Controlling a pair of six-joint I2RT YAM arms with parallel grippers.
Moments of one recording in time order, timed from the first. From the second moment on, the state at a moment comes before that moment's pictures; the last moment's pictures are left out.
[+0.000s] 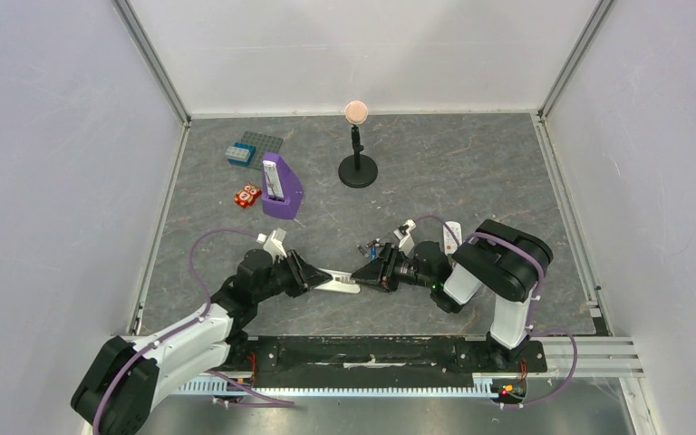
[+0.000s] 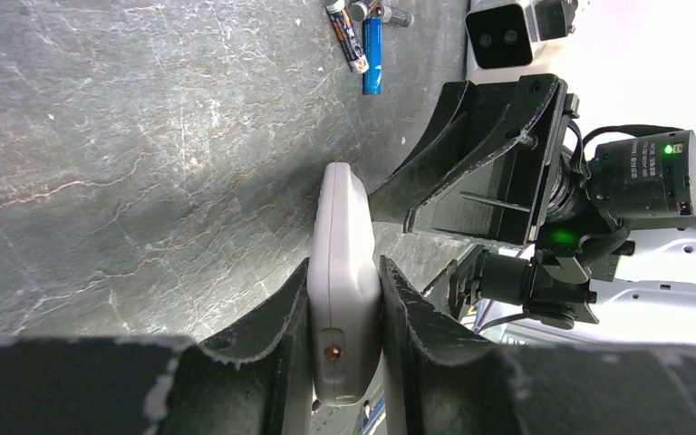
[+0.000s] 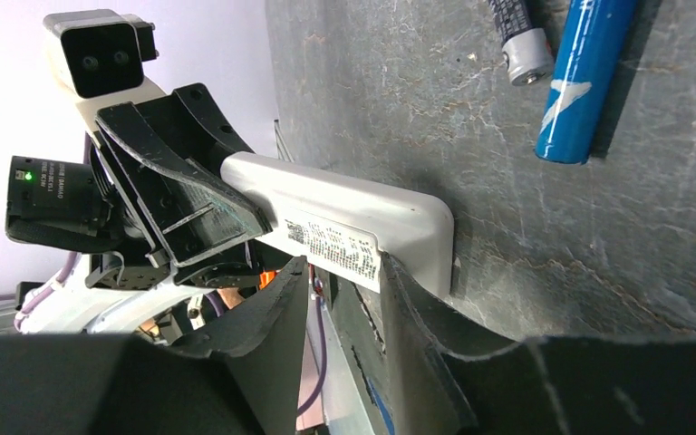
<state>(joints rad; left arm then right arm) -0.56 0.86 0.09 0.30 0.33 -1.05 0.77 1.86 0.30 1.27 -0.45 1.34</state>
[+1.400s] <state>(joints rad) -0.57 0.69 0.13 0.04 0.21 -1.00 0.68 1.49 0.21 0.90 -0.32 1.21</state>
